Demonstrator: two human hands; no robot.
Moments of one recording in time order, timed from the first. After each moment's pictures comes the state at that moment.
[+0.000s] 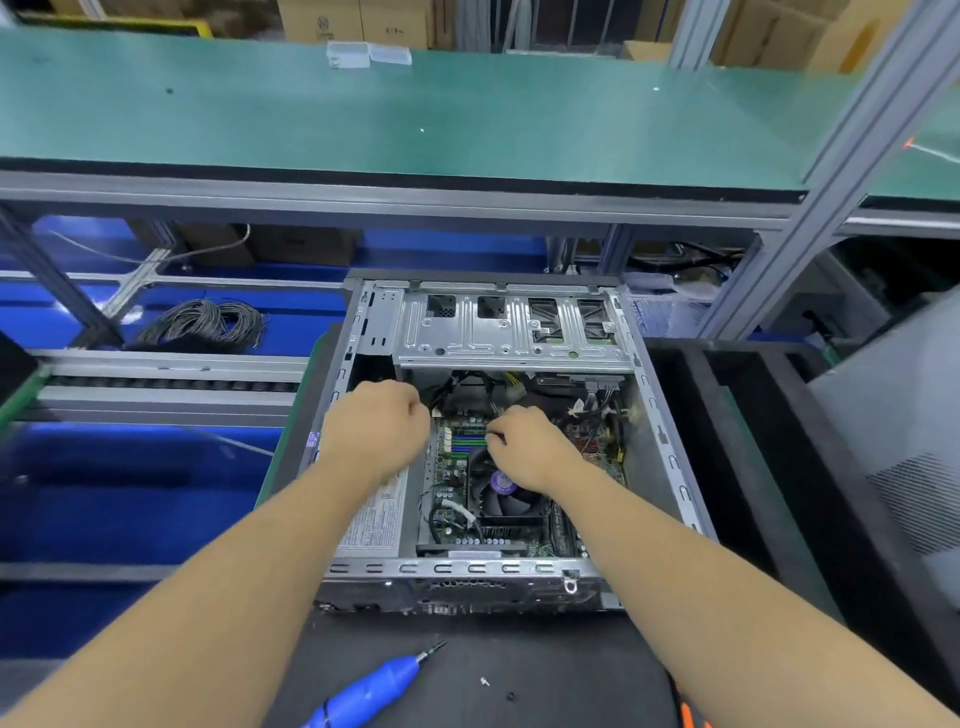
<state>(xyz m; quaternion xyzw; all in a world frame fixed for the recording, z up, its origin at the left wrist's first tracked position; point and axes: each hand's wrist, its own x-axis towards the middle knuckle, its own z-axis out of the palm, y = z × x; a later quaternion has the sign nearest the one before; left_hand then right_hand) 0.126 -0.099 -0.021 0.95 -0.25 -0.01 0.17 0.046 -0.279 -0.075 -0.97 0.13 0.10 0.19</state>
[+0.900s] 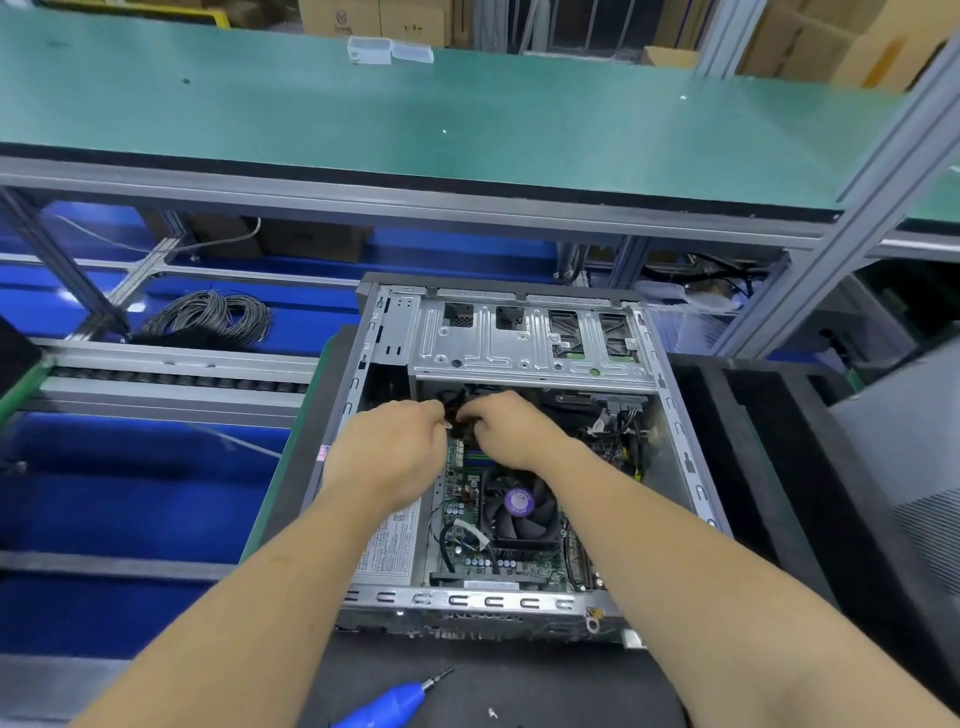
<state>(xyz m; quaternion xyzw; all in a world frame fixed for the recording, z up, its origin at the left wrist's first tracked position) 0.126 -0.091 -0.030 0.94 -0.31 0.00 0.15 0.104 -0.274 -0.067 -0.96 0.05 0.10 0.24</state>
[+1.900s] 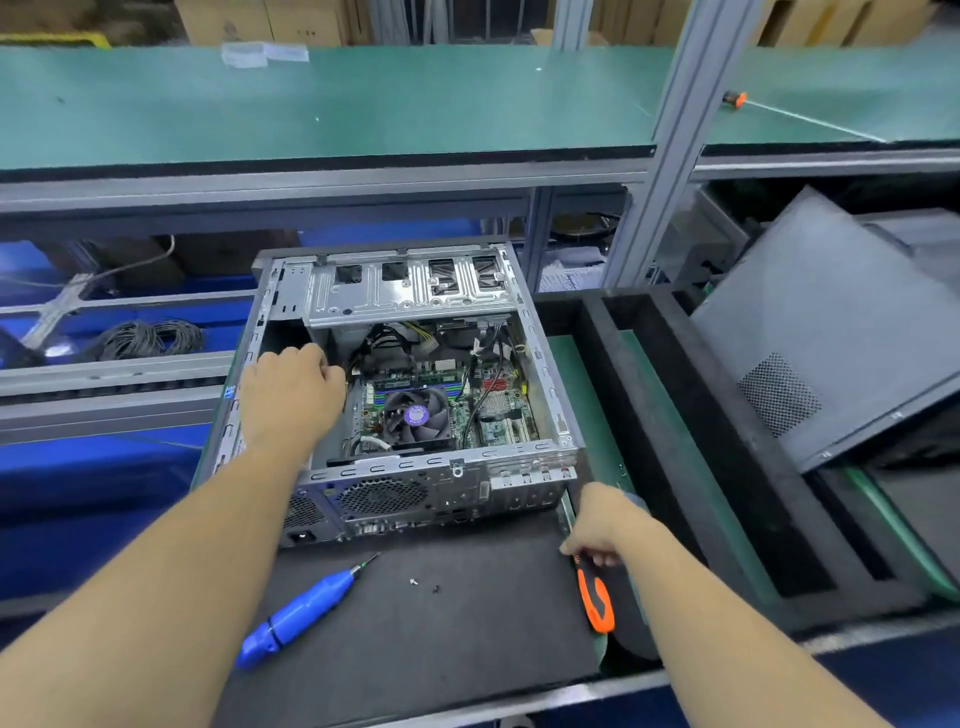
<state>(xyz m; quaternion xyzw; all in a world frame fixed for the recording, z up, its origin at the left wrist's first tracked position) 0.088 -0.094 -0.028 0.96 -0.24 0.13 0.12 -0.179 -0.313 -0.091 -0.83 0.41 0.28 0.25</state>
